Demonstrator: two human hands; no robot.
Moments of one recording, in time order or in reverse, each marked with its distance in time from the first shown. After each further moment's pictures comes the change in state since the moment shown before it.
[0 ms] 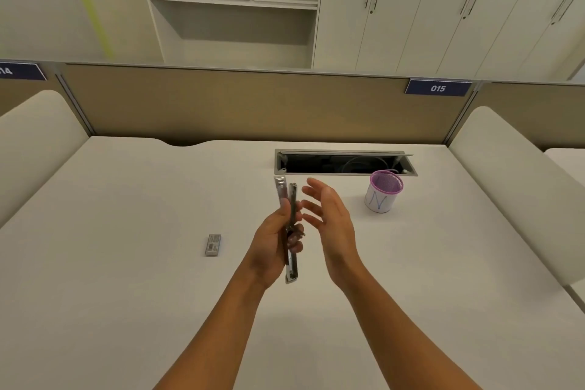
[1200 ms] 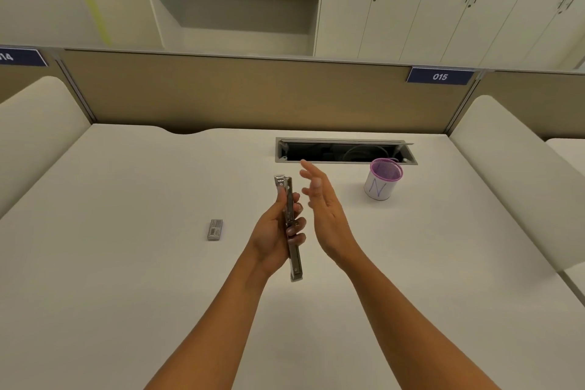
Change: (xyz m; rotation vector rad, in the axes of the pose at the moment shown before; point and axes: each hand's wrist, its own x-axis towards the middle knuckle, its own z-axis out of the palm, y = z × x) left_hand -0.006 -0.009 -0.004 -0.186 -0.047 -0.122; right_hand -0.005 0.007 -0.002 -0.181 -0.129 -0.126
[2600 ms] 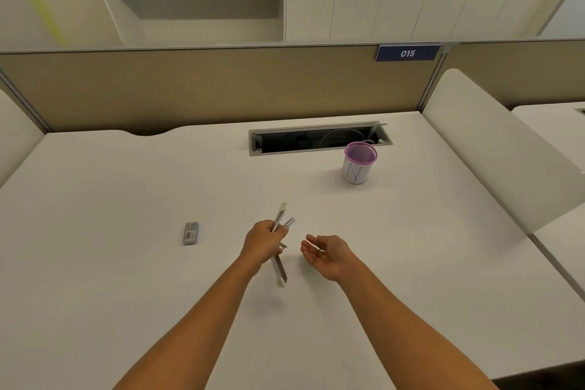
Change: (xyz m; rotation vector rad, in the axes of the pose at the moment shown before) left_hand 0.044 -0.046 -0.036 1.119 0.408 -0.157; right_hand -0.013 0.131 -0.043 0.844 0.411 1.072
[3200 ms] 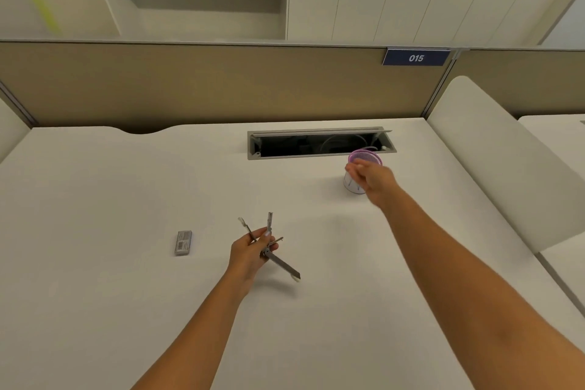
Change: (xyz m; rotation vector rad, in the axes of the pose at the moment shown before) left_hand 0.024 -0.024 -0.007 -0.773 0.020 -0.142; right_hand 0.012 -0.175 0.040 -0.122 0.020 -0.546
